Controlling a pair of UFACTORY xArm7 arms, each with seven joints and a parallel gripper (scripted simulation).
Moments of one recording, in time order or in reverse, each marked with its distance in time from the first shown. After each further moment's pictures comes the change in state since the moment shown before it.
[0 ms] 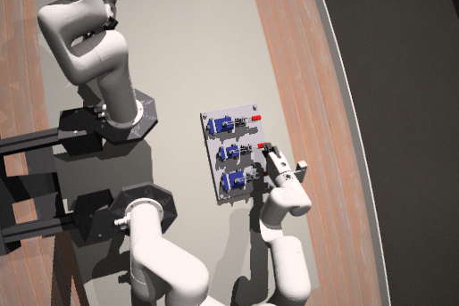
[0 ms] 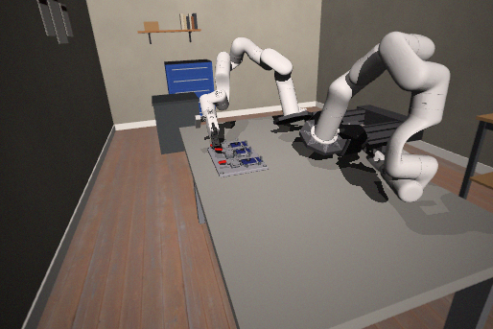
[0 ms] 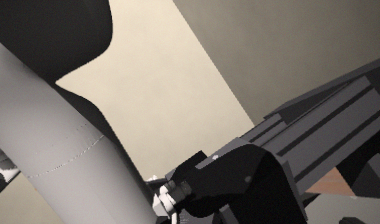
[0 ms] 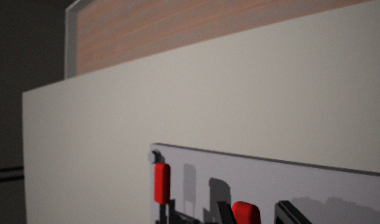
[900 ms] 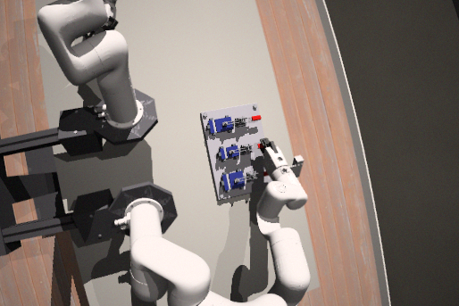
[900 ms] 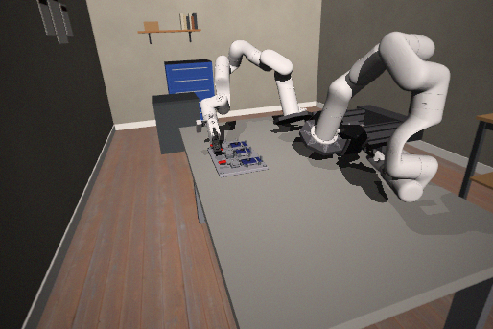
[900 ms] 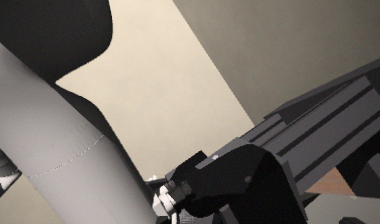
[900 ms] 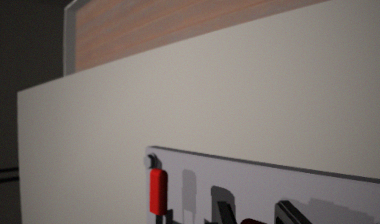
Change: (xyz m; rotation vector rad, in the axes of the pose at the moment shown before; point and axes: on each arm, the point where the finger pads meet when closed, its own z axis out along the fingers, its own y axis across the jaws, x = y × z) left arm 0.000 0.000 0.000 0.000 0.000 0.000; right arm 0.000 0.000 0.027 0.000 0.000 0.000
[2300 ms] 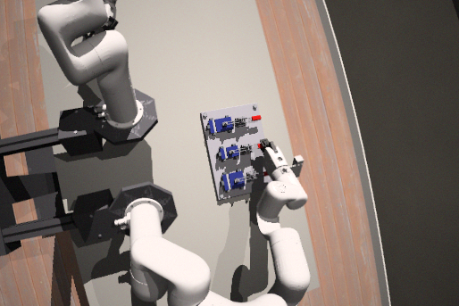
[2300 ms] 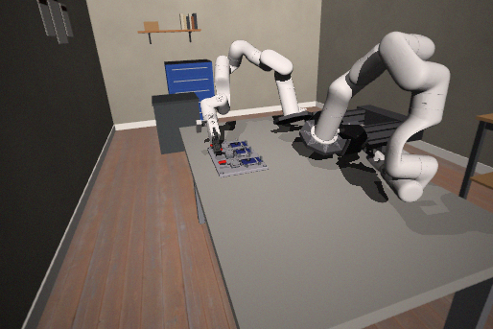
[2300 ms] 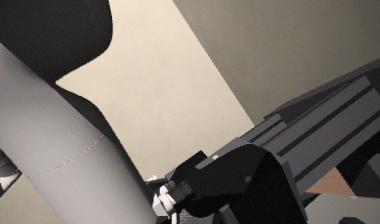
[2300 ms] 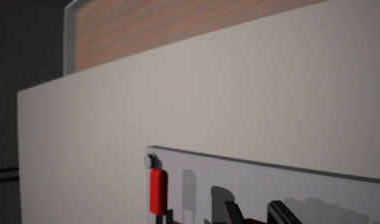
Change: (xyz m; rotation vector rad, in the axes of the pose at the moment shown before) left arm 0.000 0.000 0.000 0.000 0.000 0.000; right arm 0.000 0.000 0.000 0.000 0.000 0.000
